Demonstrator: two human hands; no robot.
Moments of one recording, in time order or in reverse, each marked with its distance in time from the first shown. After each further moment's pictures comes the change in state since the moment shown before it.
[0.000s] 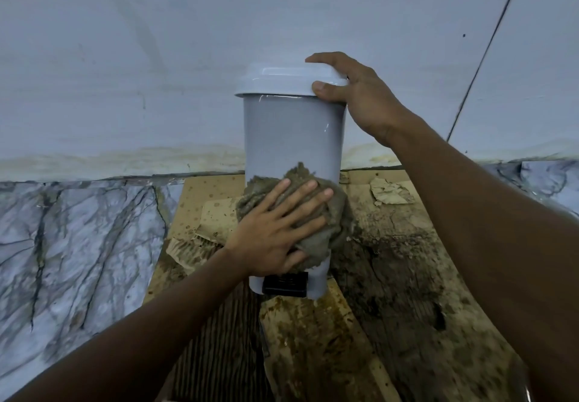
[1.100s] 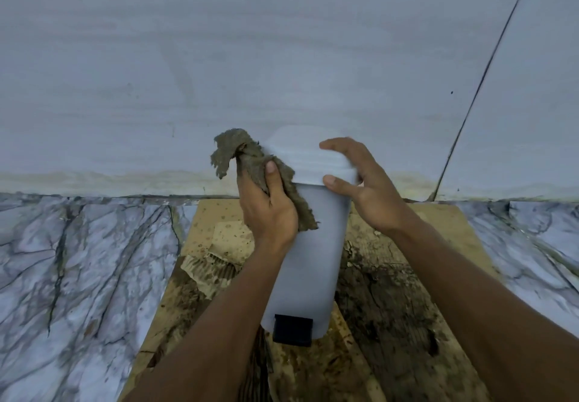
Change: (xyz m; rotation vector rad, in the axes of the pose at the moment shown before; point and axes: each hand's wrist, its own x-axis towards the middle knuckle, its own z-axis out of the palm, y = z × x) left_hand 0.064 -0.008 -0.072 -0.905 0.809 -1.387; right_hand -0.084 -0.009 0.025 -0.043 -0.008 -0.116
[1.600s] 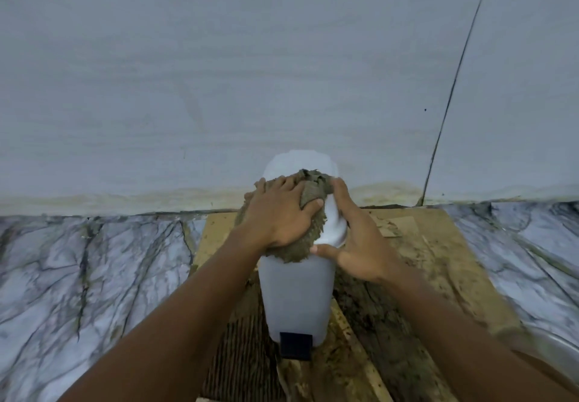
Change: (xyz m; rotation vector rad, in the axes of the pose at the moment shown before) left_hand 0.012 0.074 -0.034 1.075 -0.967 0.356; right_hand -0.083 -0.034 0.019 -0.165 -0.056 0.117
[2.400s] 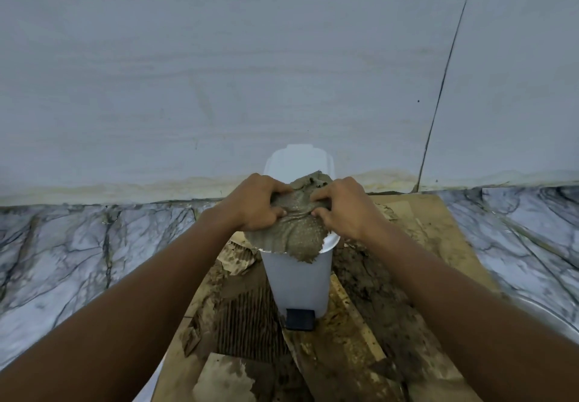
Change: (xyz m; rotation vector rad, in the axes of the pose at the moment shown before) left_hand -0.069 -0.027 -0.034 -0.181 -0.024 0.052; right_hand -0.006 -0.058 -0.003 -0.495 0.011 -0.031
